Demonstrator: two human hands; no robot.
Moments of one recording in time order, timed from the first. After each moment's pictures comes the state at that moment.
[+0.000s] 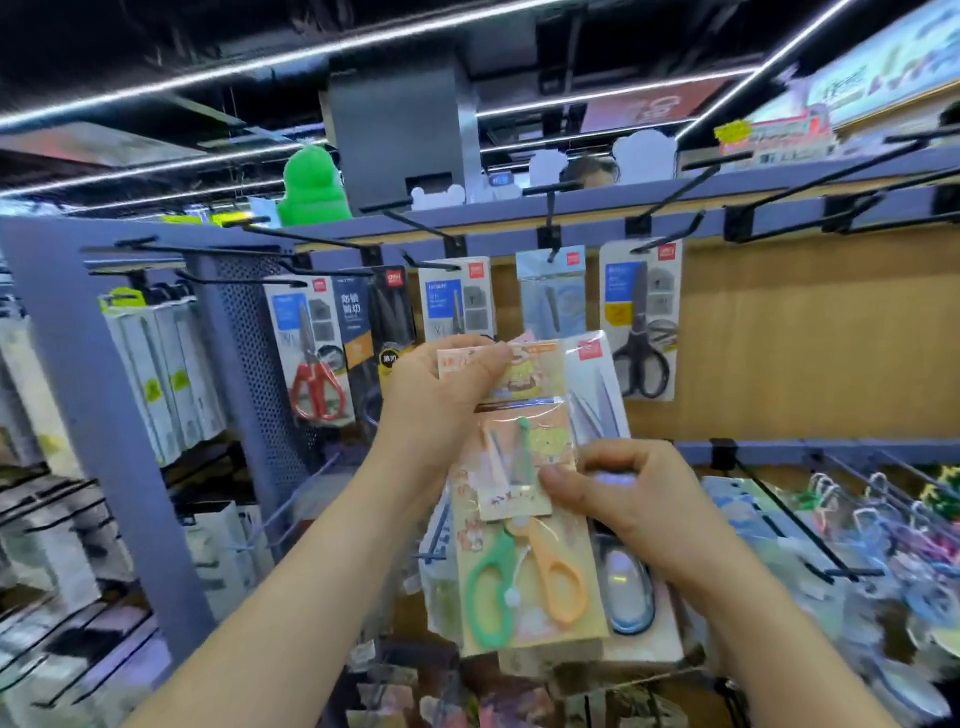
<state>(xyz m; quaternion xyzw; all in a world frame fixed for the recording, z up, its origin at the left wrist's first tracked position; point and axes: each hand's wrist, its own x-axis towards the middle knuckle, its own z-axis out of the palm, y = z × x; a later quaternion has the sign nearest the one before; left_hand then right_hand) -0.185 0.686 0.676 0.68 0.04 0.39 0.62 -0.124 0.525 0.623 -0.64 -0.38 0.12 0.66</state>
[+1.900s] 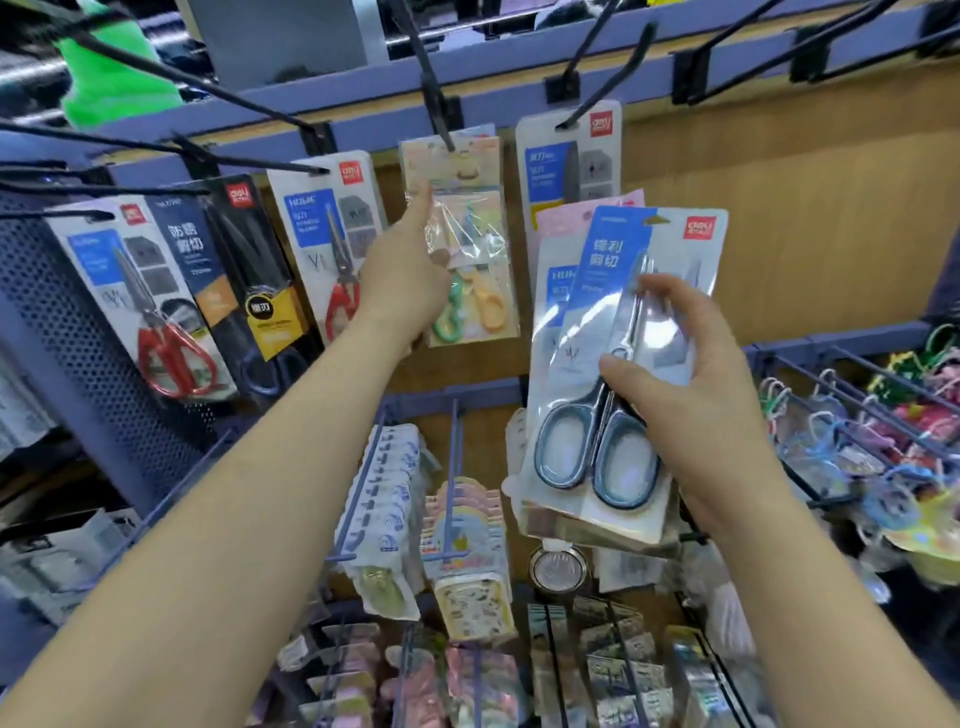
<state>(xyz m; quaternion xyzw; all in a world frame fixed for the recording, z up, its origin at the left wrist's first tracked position) -0.017 0.727 0.680 0.89 0.12 0.35 0.25 -0.043 0.510 0.596 -0.65 -0.22 -0.13 0.72</state>
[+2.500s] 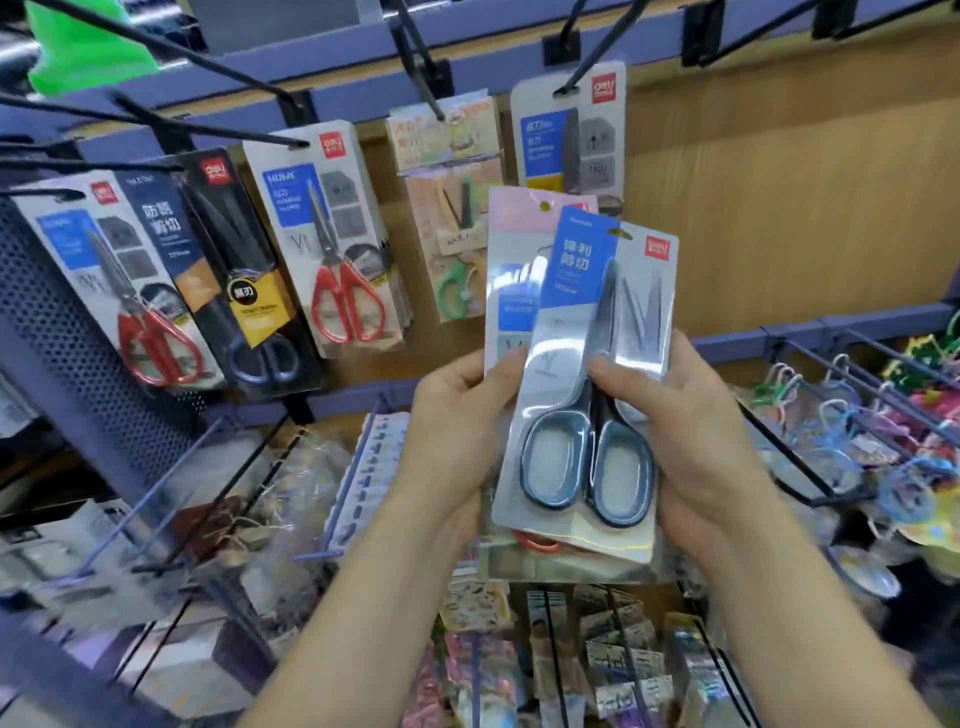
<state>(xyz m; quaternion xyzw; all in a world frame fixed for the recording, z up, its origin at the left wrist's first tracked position) -0.095 0.646 0.598 0.61 0.10 0.19 0.77 -0.045 0.520 0.581 -0.44 -0.19 0.09 0.87</state>
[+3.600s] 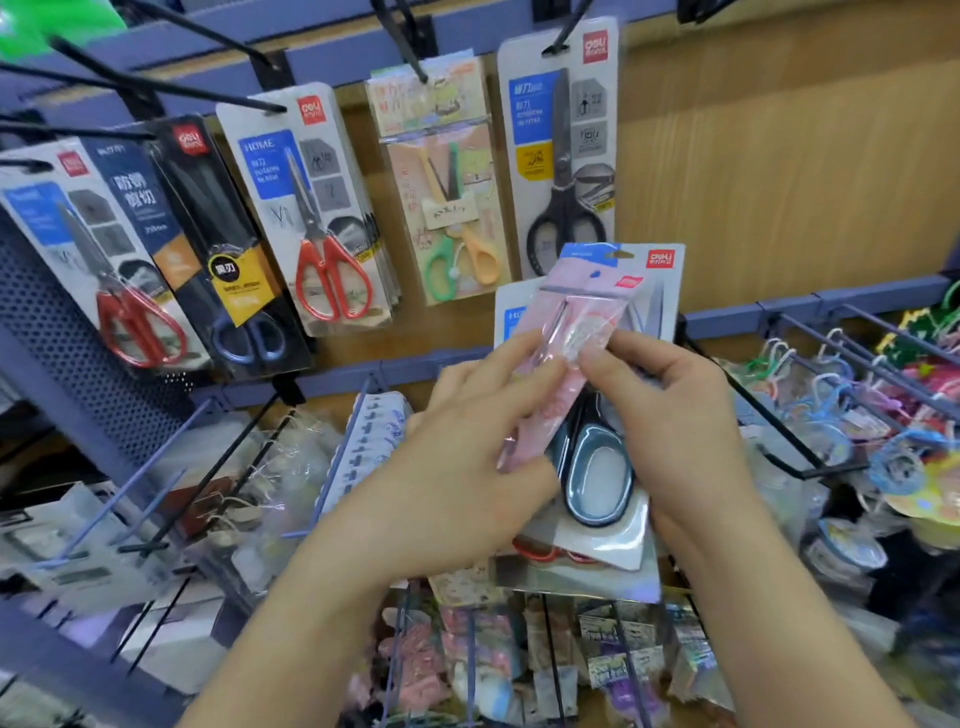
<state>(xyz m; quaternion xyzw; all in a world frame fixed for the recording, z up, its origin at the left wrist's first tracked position) -0.138 0.650 0.609 0.96 -0.04 0.06 0.28 -0.055 0.519 0.571 -0.57 -0.20 -0.02 0.80</state>
